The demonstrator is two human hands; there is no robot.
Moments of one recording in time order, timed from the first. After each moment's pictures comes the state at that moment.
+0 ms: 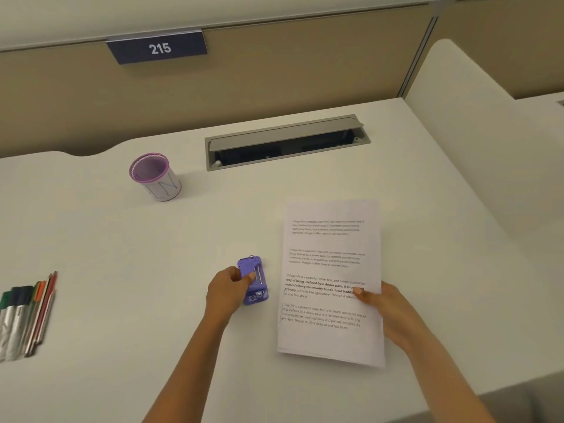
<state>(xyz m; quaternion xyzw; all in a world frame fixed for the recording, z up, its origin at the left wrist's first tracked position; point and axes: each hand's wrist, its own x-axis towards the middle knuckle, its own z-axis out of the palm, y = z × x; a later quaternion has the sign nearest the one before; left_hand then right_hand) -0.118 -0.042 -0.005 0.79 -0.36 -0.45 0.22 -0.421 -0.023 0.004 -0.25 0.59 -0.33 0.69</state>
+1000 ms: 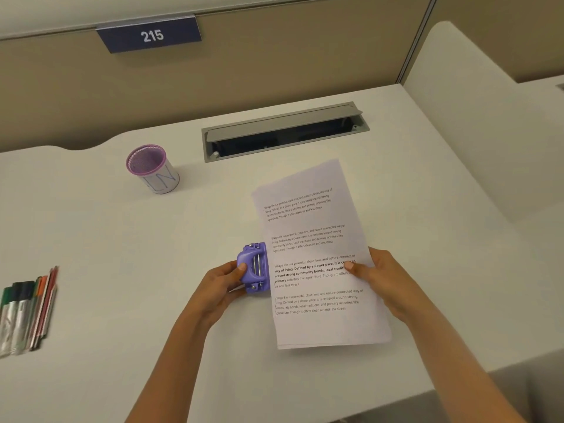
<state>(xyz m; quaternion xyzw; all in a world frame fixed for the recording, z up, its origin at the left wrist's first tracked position) -0.086 -0.028 -0.012 0.57 -0.24 -0.69 0.37 -0.398 -0.036 0.050 -0.41 0.59 -0.31 0.63</state>
